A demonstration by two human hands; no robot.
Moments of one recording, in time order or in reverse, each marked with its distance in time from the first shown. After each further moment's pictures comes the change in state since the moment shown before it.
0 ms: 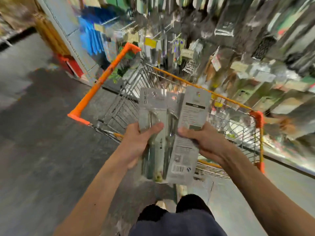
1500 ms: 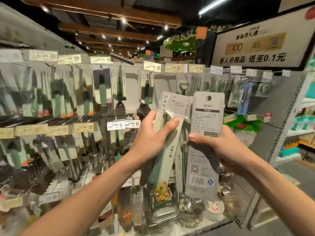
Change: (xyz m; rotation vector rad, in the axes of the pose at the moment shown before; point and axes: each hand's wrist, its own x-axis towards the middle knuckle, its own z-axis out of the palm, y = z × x) left_hand -0.077 0.099 0.816 0.166 -0.823 0.812; right_hand -0.519 -0.290 -0.526 -0.469 0.897 -0.752
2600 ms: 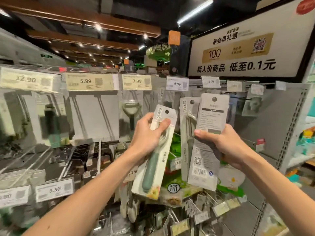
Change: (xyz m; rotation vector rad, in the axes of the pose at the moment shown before) left_hand 0.357 -0.135 0.218 0.096 0.065 0.006; right_hand 0.283 0.114 -0.300 -0.053 0.240 0.014
